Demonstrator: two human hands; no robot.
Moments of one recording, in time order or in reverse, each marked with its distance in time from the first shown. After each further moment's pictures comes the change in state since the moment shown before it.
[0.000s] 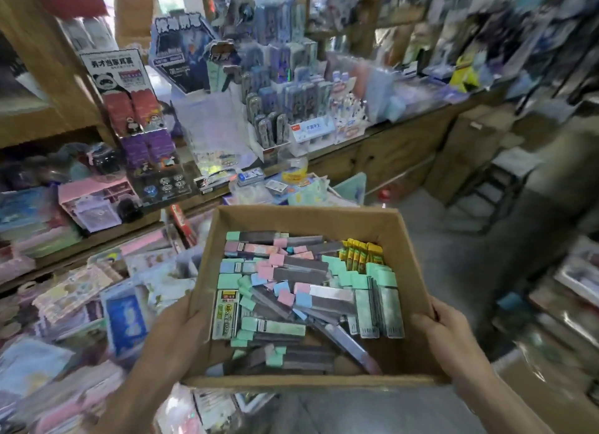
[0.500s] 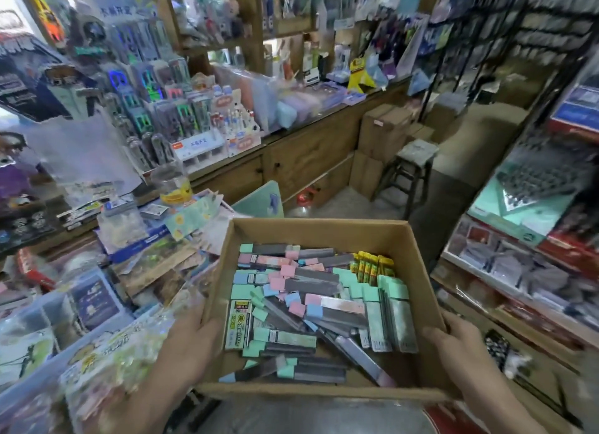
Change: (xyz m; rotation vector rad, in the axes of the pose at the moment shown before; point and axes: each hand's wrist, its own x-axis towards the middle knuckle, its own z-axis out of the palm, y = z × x) left_hand -0.070 0.126 0.279 0.069 -0.255 0.041; right_hand 0.033 0.111 -0.291 0.012 0.223 0.130
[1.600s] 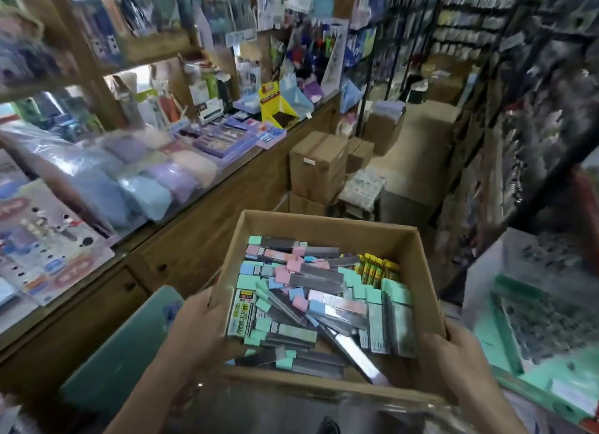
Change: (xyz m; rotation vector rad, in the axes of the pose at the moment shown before) left_hand 0.480 0.375 0.282 0.110 -0.246 0.211; right_hand 0.548 -0.118 -0.115 0.051 0.261 0.143
